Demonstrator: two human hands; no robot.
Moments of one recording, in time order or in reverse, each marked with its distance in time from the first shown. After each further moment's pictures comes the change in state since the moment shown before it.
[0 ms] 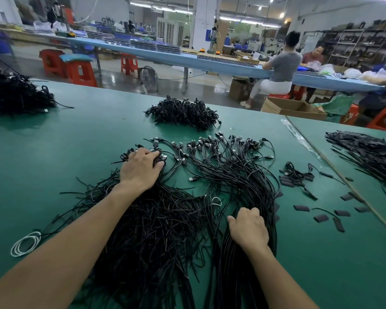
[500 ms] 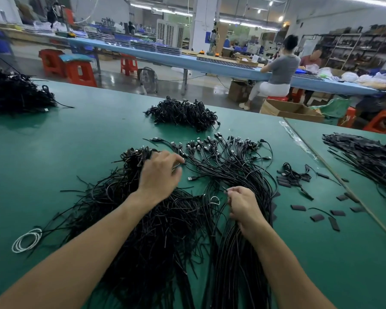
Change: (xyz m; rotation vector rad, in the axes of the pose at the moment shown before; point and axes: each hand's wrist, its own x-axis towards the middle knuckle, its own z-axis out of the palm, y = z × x) left_hand -0.030 0.036 0.009 -0.206 0.213 0.340; right_hand -0.001 -0.025 -0.038 0.992 -0.173 -0.032
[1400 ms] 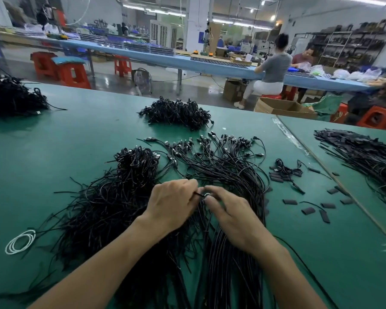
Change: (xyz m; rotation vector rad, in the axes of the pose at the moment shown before) left_hand -0.052 0.064 -0.008 0.103 -0.078 0.220; right_hand -0.058 -0.006 -0.021 -0.613 -0.183 -0.494
